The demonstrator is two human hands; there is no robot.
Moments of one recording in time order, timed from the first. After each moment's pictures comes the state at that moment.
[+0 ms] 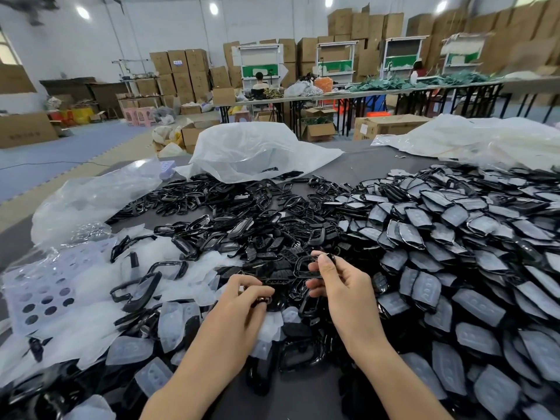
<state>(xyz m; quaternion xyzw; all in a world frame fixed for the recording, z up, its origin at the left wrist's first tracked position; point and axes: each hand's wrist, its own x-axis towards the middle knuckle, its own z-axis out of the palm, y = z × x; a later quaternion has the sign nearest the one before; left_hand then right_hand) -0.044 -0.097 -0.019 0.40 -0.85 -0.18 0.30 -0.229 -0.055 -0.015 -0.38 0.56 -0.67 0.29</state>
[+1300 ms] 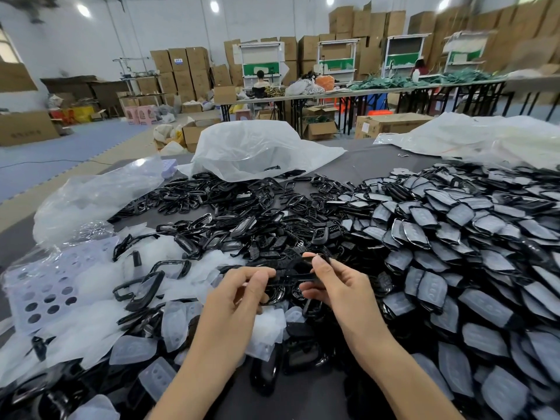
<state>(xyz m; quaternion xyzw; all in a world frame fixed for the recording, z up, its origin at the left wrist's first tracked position) -0.052 -0.084 0.007 0.38 -0.69 -0.40 0.46 -0.223 -0.054 -0.007 -0.35 0.49 -0.68 0.42</state>
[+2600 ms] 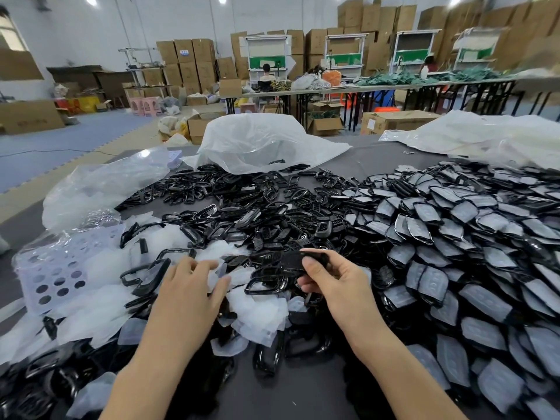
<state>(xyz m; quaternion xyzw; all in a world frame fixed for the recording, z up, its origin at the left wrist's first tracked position) -0.002 -0.110 0.000 0.57 -0.78 0.00 0.27 -0.216 -0.051 -0.008 -0.41 0.49 -0.66 0.39</state>
